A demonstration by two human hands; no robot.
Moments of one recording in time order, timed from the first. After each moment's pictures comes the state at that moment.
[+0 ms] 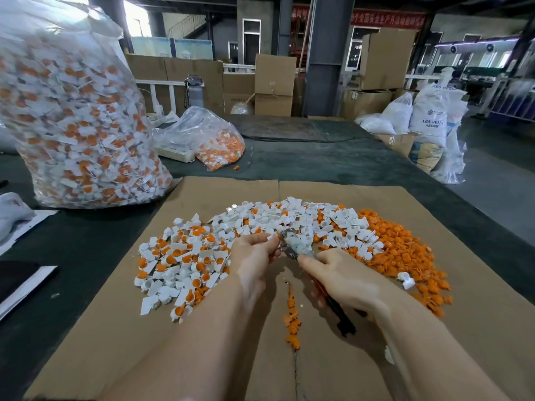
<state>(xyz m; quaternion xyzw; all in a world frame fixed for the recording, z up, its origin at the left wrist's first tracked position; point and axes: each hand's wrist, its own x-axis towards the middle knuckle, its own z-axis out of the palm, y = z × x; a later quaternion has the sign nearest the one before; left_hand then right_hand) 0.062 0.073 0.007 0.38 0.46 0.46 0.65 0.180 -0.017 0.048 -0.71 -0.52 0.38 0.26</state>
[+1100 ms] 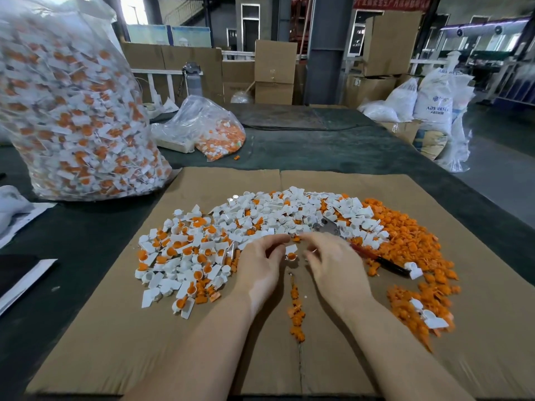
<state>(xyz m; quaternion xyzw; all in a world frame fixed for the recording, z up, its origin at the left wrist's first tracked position) 0.055 0.060 -0.019 0.69 0.46 0.39 0.40 0.177 0.004 -0.009 -0.71 -0.63 -0.06 0.30</state>
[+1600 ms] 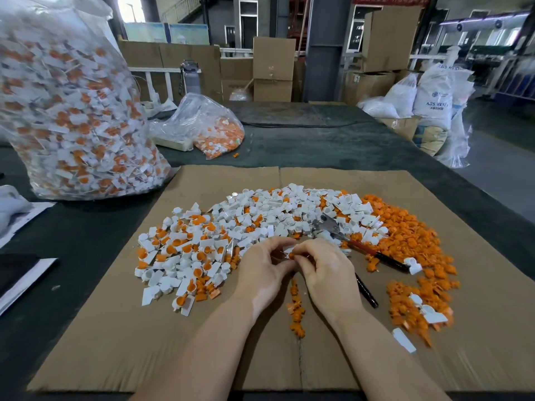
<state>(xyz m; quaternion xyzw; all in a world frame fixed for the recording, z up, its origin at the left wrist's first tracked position) 0.051 0.048 -0.014 0.74 0.44 0.34 0.38 0.162 -0.004 -0.021 -0.66 -0.63 -0.05 0.41</state>
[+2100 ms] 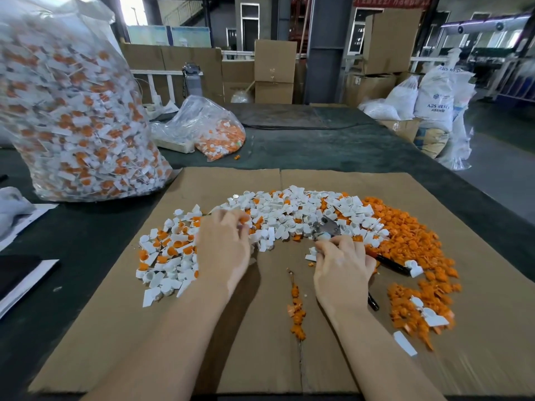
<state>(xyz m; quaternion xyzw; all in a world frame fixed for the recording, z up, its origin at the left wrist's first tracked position) 0.020 0.079 0.003 0.72 0.57 0.38 0.10 0.170 0.004 -0.030 -0.82 -0.49 -0.11 0.28</state>
